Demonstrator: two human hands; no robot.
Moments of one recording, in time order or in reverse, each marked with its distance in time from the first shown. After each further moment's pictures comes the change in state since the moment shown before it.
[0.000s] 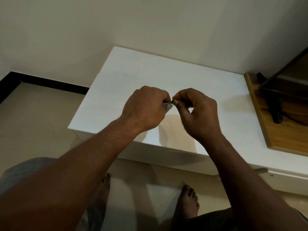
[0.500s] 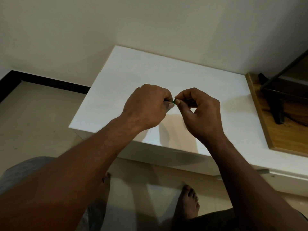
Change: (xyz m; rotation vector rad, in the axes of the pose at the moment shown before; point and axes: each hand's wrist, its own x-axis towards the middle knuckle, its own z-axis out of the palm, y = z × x) left_hand 0.002 -0.002 -0.003 -0.014 0.001 0.012; right_hand 0.000 -0.001 0.000 0.053 0.006 0.057
